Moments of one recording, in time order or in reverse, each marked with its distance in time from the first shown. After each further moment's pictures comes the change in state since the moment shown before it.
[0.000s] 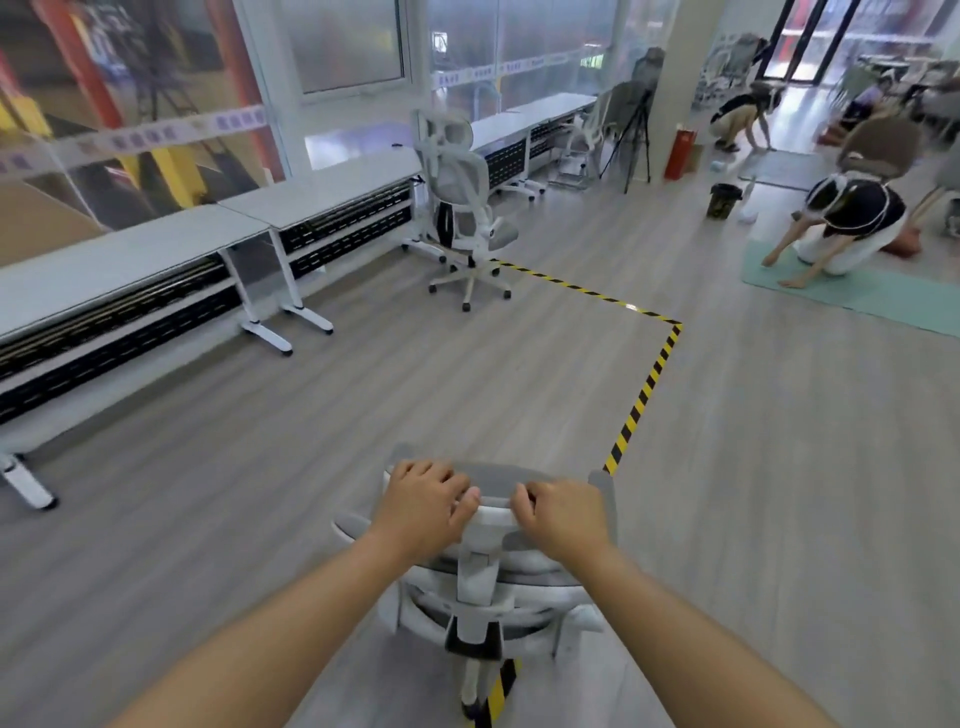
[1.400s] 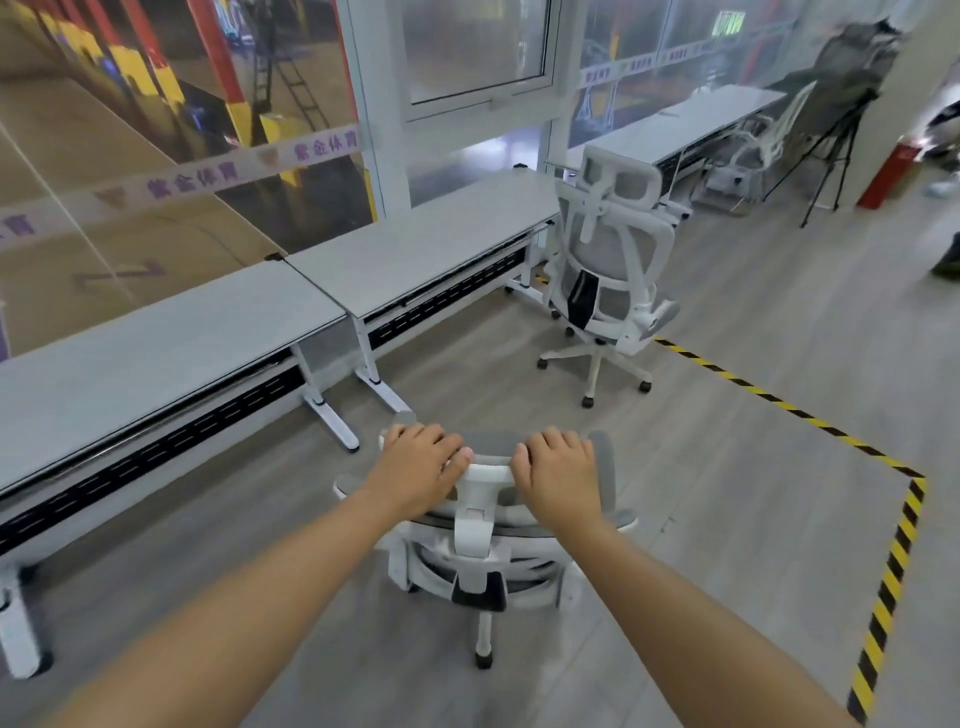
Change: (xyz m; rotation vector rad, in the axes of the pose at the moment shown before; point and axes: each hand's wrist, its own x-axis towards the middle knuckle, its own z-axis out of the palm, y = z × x) left_hand 0.639 -0.707 0.159 0.046 -0.124 -0.236; right_hand 0.938 -0.217 0.253 0.199 0.252 -0.144
